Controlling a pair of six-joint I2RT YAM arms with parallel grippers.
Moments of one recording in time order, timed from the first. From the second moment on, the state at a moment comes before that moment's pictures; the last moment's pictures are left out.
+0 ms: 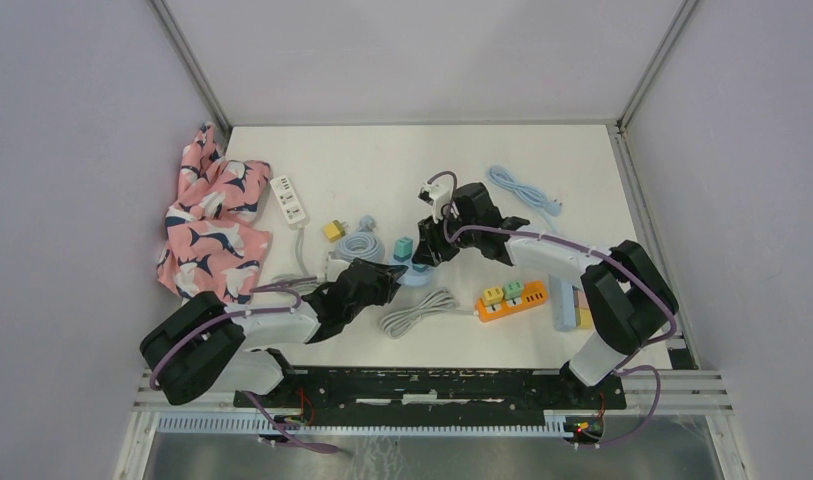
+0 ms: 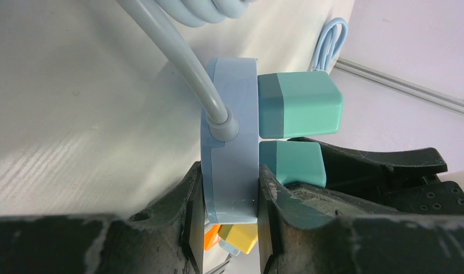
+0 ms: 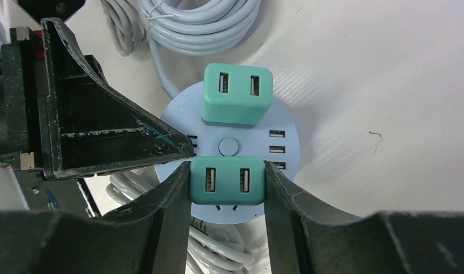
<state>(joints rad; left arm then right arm) -0.84 1.31 0.35 0.37 -0.33 -1.81 0.63 1.64 0.99 -0.04 -0.49 0.14</state>
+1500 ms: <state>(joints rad) -0.83 1.35 0.33 0.45 -0.30 -1.80 0.64 1.64 0.98 -0.05 -0.43 0.23</state>
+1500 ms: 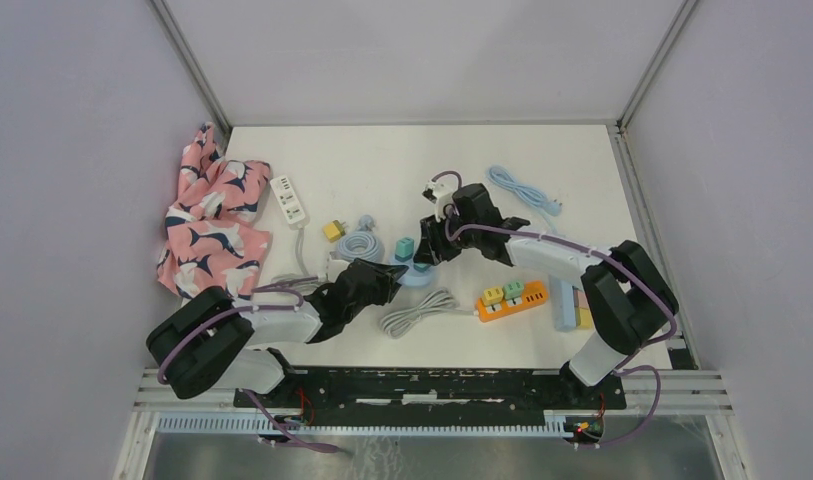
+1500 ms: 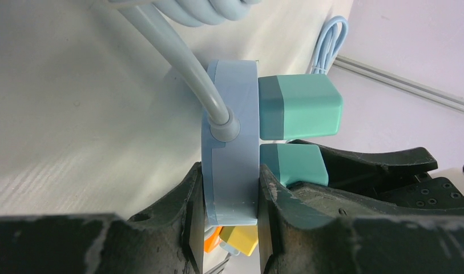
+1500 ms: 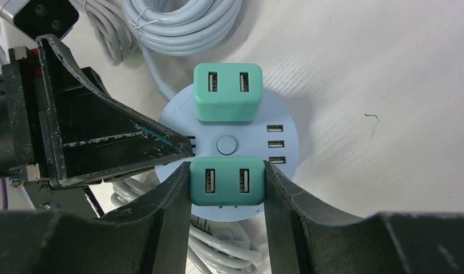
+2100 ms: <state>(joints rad) -0.82 1.40 0.33 0.53 -0.28 -1.76 0.57 1.63 0.98 -0.02 -0.58 0.26</state>
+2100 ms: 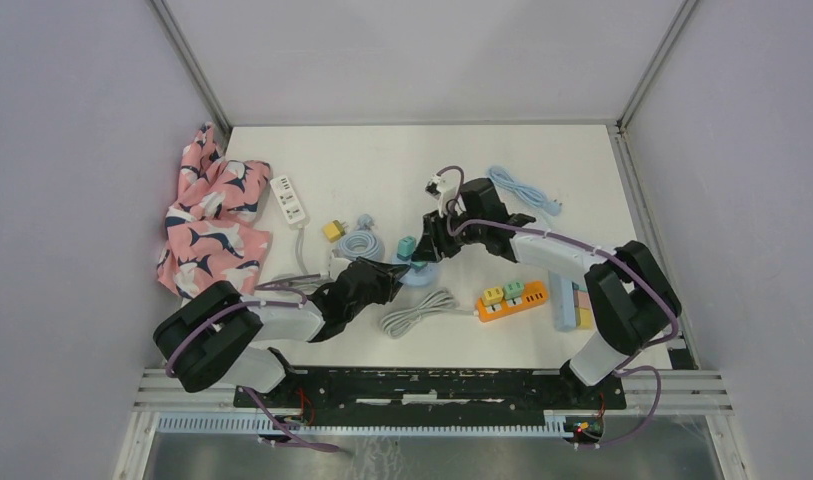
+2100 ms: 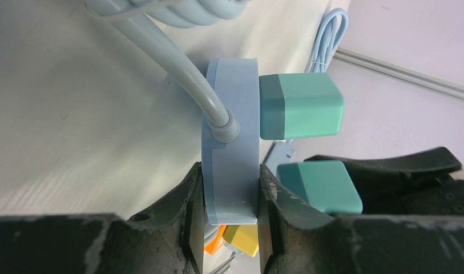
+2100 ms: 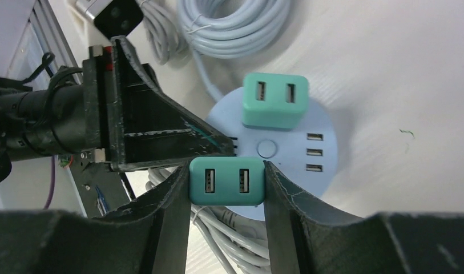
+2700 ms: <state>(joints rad) -0.81 1.46 0.36 0.58 -0.26 -1.66 0.45 1.57 1.02 -0.09 -0.69 0.14</state>
